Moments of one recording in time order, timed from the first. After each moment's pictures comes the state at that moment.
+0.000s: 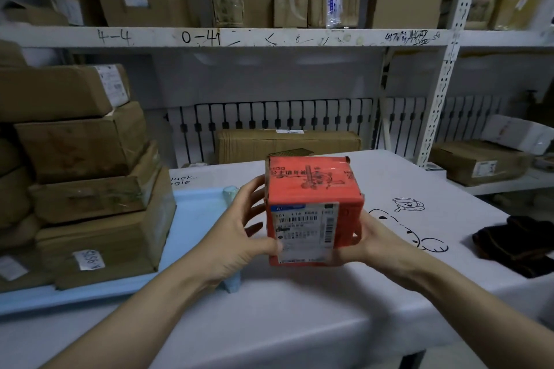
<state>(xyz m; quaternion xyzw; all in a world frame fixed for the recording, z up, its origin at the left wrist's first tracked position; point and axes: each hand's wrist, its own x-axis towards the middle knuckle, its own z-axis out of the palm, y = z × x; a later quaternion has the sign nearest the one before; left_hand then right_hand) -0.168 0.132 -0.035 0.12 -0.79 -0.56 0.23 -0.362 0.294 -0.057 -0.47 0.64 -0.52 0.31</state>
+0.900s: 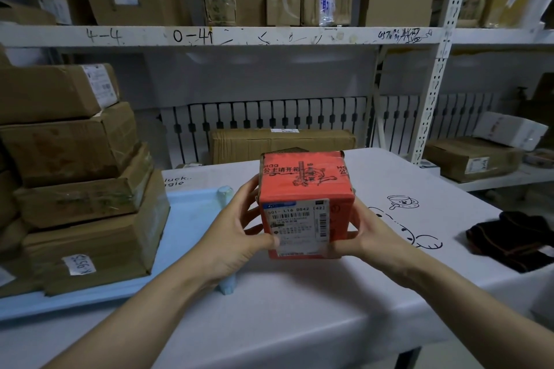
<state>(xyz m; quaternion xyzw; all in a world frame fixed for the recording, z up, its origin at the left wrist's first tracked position) -0.177 0.136 -0.036 0.13 -0.78 -0.55 0.25 -0.363 0.294 -0.057 -0.47 0.64 -0.55 0.25</state>
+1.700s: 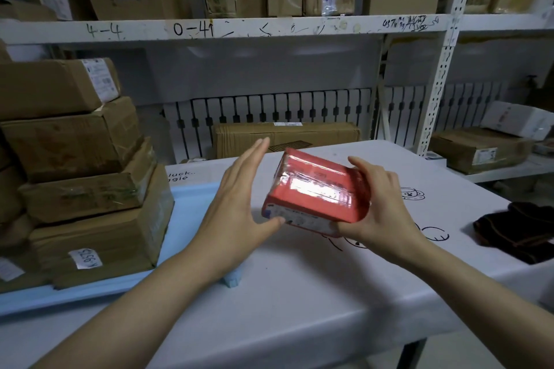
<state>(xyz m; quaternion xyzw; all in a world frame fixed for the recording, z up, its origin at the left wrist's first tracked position) -0.172 0.141 -0.017 0.12 -0.90 -0.23 0.35 -0.367 0.290 -0.050 -0.49 0.74 -0.45 -0.10</state>
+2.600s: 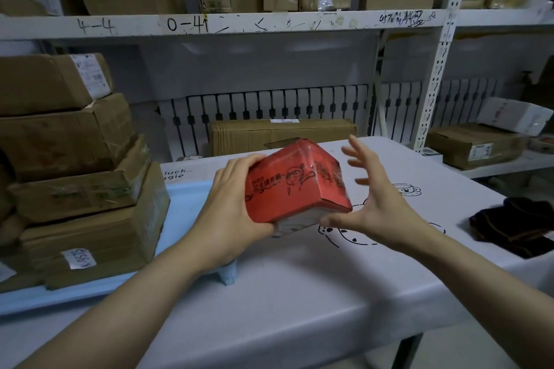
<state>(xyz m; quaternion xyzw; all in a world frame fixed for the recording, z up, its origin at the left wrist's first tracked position) -0.179 0.128 -0.021 0.14 -0.91 -0.23 0.32 -0.366 0.294 -0.034 -0.53 0.69 -0.49 0.02</state>
